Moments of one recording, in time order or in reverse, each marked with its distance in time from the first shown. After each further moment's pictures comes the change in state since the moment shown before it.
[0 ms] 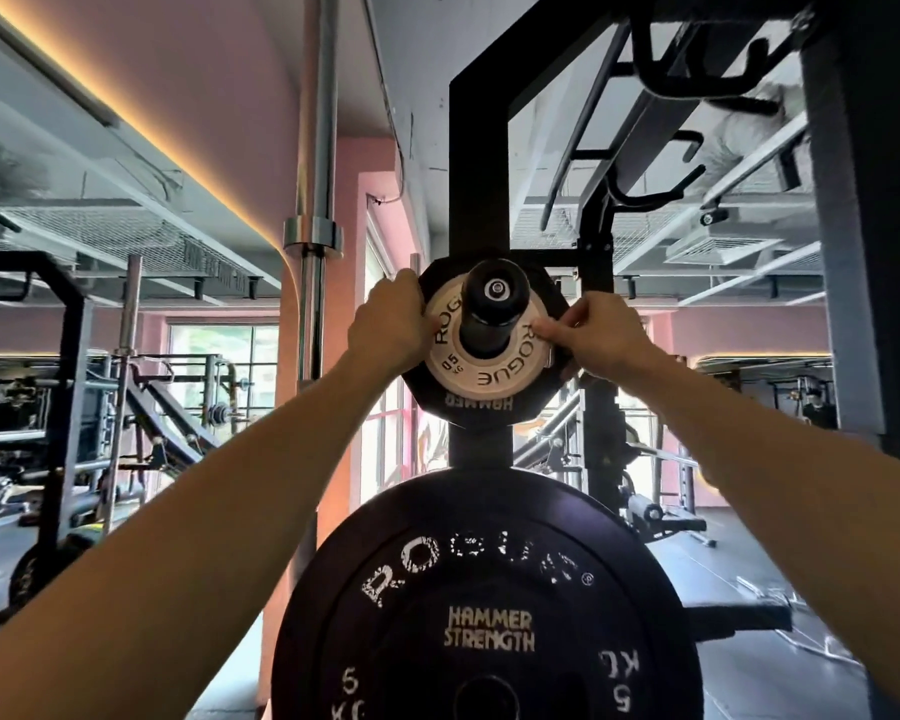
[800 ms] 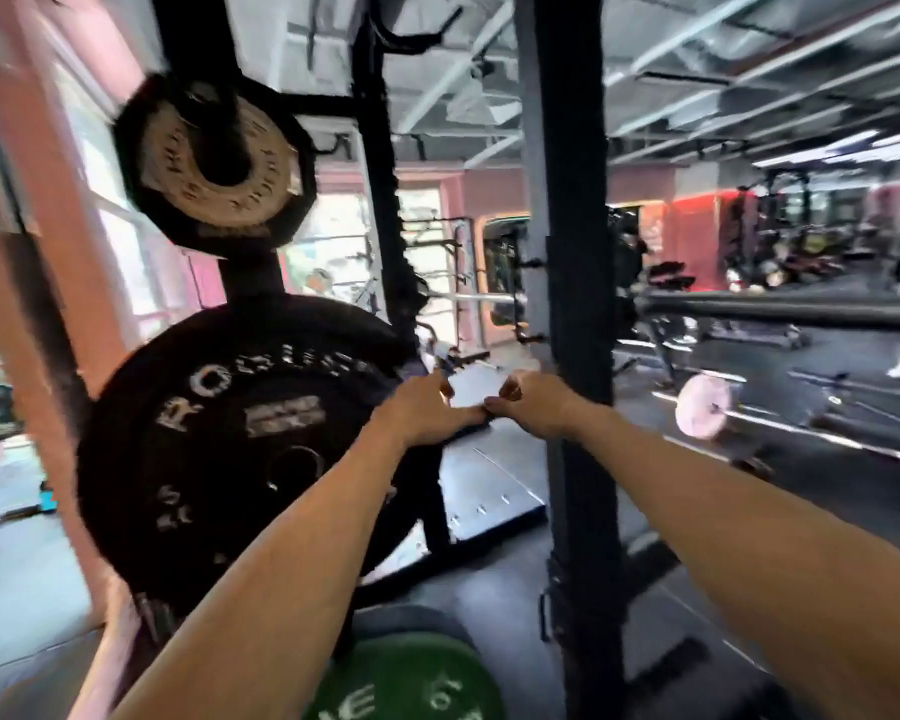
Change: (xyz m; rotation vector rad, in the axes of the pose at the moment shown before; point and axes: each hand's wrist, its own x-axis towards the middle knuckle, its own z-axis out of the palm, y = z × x) left_hand -0.267 0.138 0.116 -0.282 -0.953 0.120; right_hand -0.265 0.147 -0.103 -0.569 -0.335 0.489
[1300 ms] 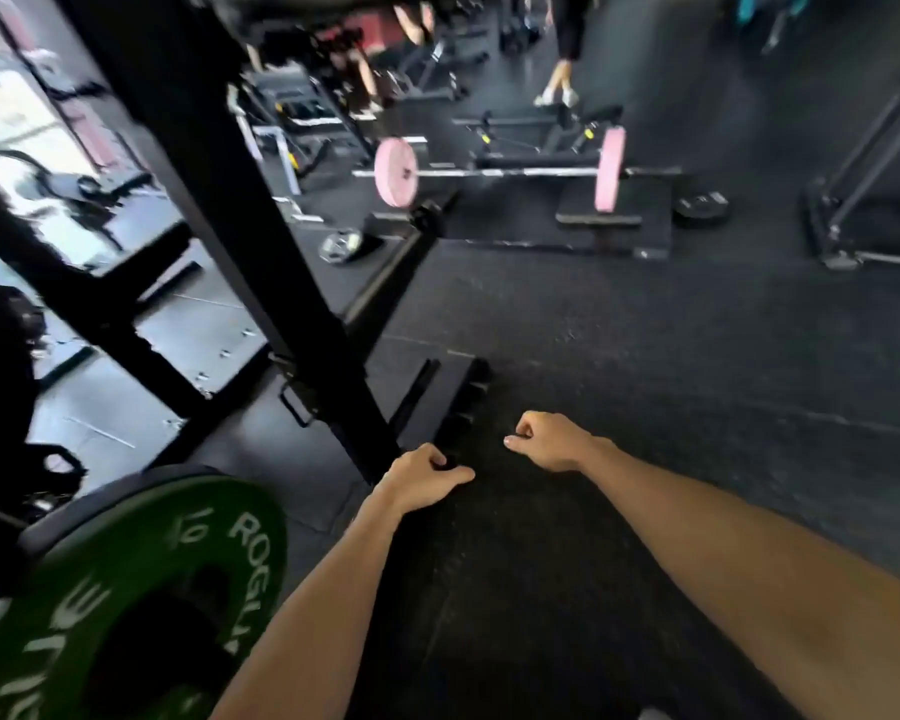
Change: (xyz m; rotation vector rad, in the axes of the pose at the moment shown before) left_hand -0.186 0.082 0.383 -0.079 -0.947 0.070; right_hand -0.388 0.277 0.122 0.136 -0.250 0.949
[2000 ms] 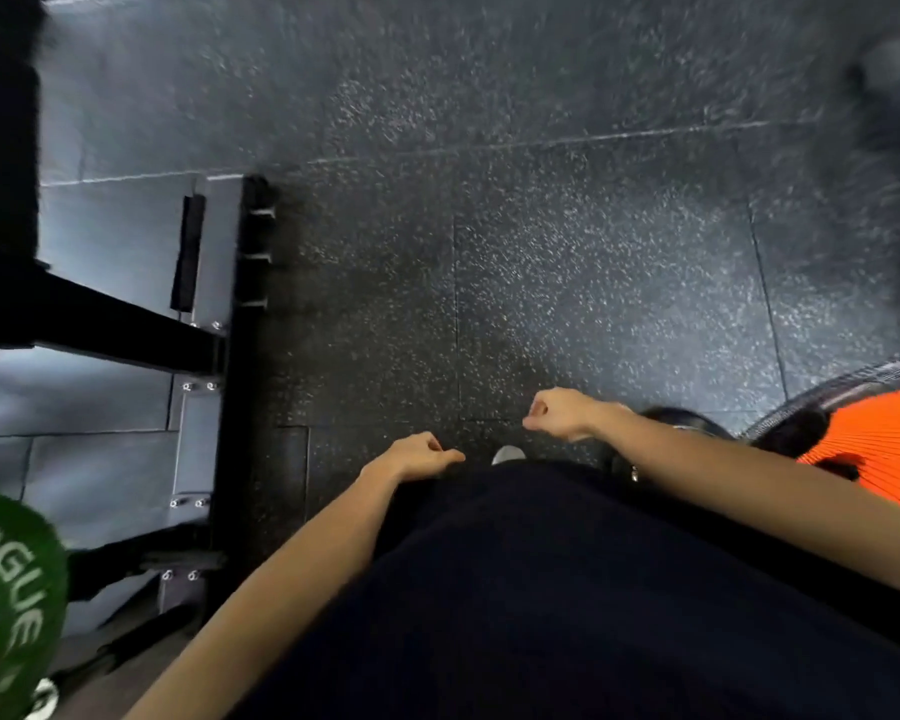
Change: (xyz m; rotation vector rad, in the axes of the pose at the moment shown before) left_hand 0.004 0.107 0.357 0.440 -0.705 -0.044; right_hand -0.169 0.374 0.076 0.176 -0.327 0.445
